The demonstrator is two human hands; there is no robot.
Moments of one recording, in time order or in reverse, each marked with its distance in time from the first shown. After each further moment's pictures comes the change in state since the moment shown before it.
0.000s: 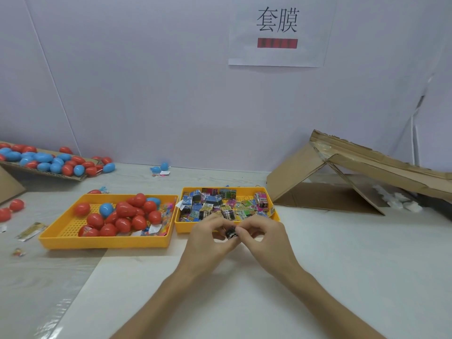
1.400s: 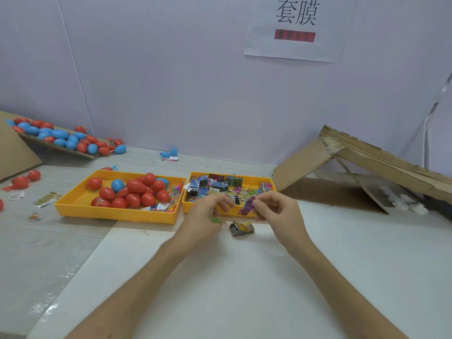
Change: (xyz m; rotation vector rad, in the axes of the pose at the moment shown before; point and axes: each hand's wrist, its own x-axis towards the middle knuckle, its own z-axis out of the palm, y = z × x) left_hand 0.005 -0.004 -0.022 0.143 -0.141 -0.105; right_hand 0.010 0.003 -0.019 0.321 0.024 0.202
